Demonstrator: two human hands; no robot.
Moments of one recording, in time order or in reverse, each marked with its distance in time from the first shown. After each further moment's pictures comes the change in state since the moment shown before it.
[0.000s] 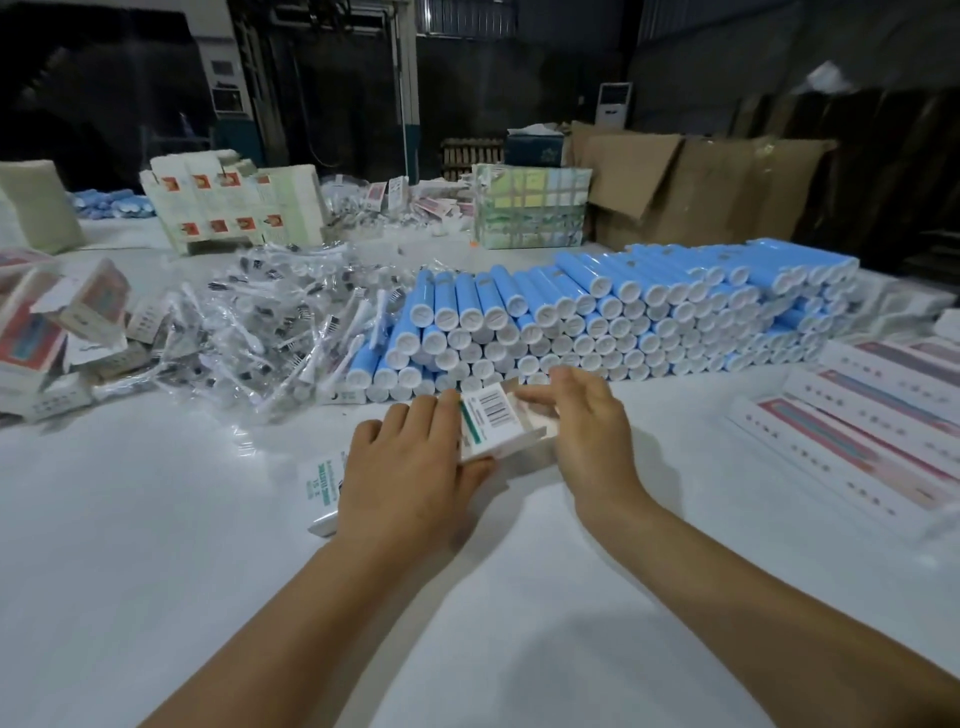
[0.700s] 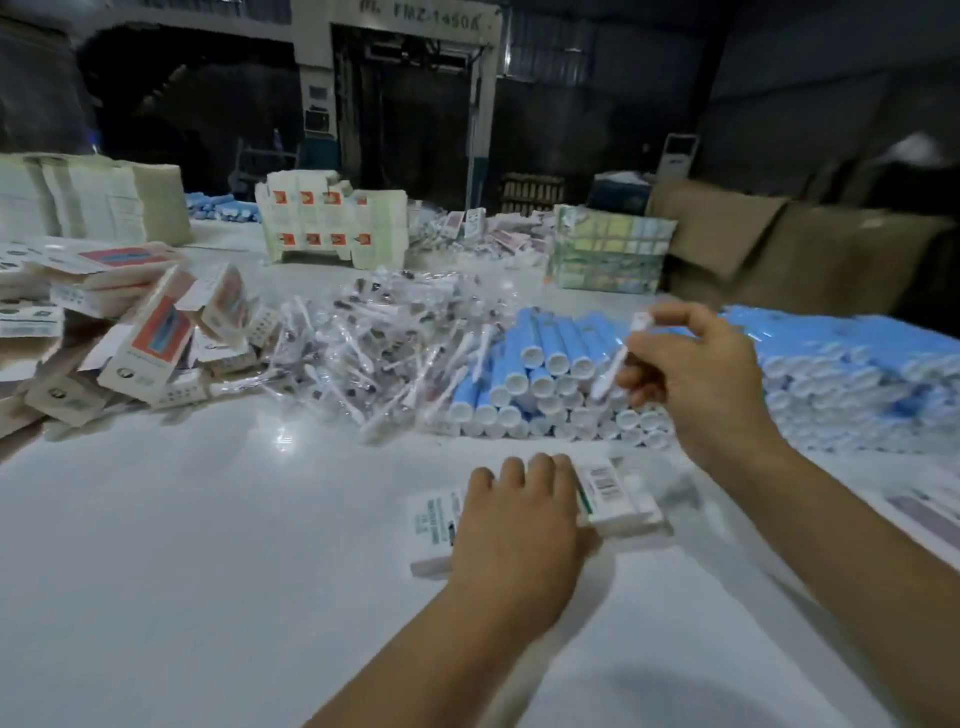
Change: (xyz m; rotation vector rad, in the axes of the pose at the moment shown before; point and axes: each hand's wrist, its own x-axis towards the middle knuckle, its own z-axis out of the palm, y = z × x) left_hand -0.002 -0.013 0.003 -0.058 -0.213 0.003; right_hand 0.048 -0.071 0.038 0.038 -0.206 -0.172
